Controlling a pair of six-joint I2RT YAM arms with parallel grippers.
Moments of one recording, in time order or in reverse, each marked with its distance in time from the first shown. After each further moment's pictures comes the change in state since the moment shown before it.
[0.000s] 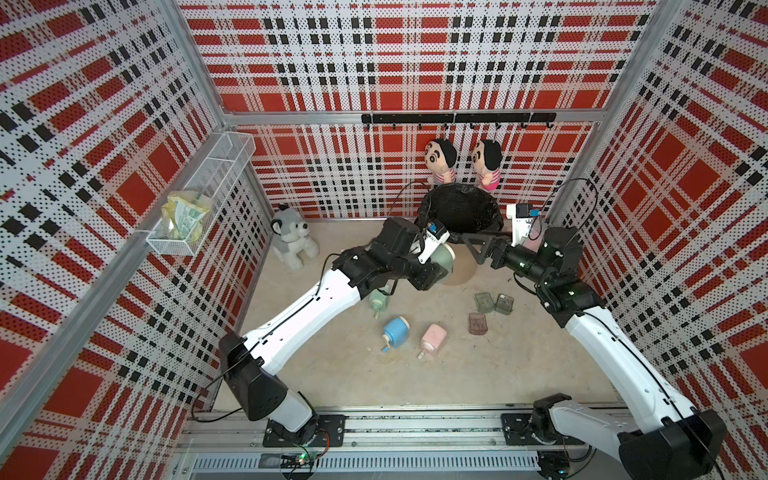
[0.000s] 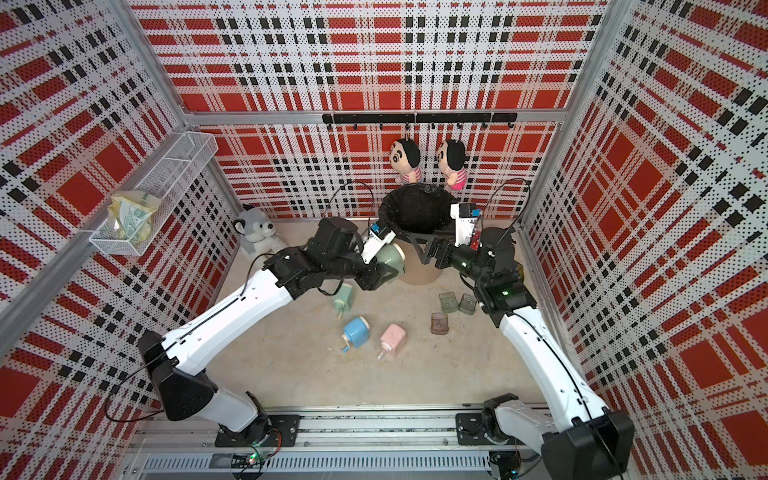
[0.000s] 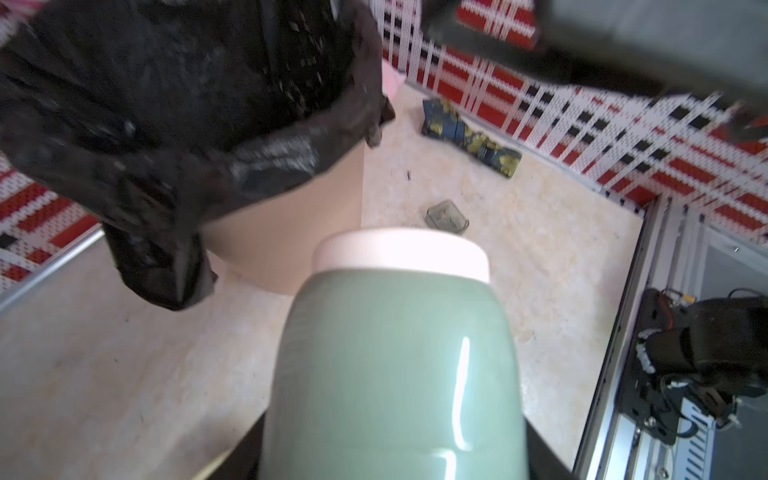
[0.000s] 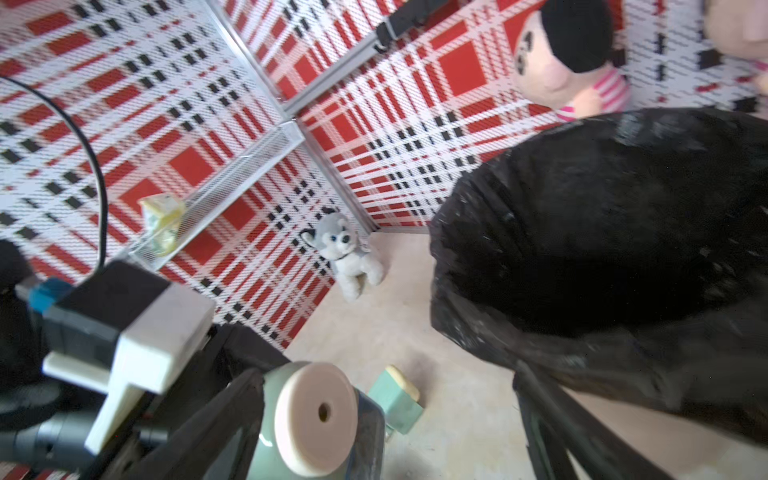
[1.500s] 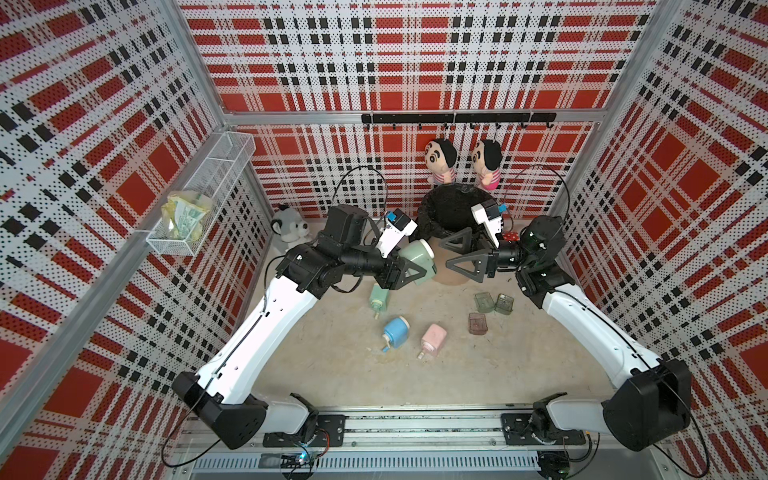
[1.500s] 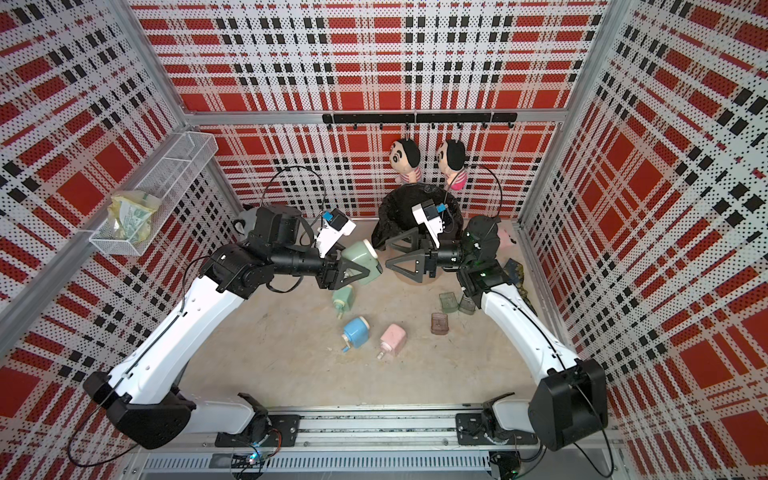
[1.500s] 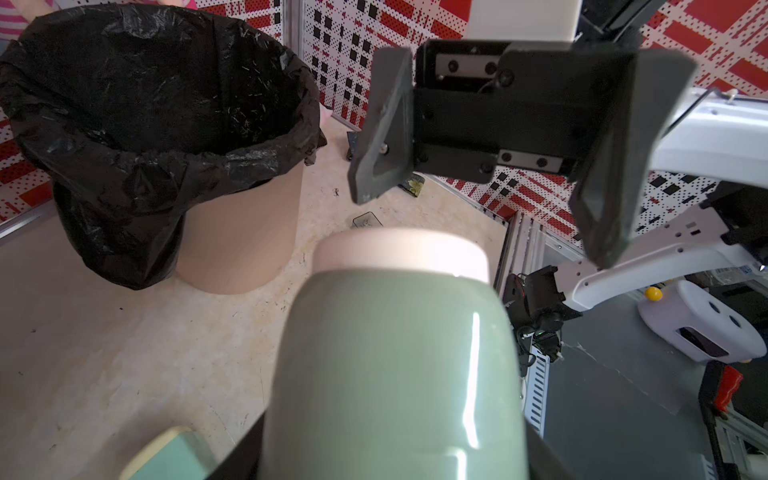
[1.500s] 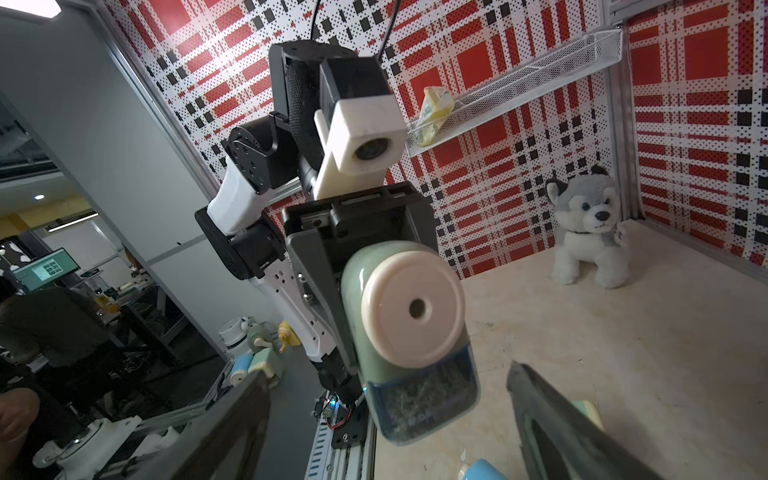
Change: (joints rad) left arm 0.168 -0.176 -0.017 -0.148 0.402 -0.009; right arm 0.079 0.180 0.041 0.338 -0.691 0.020
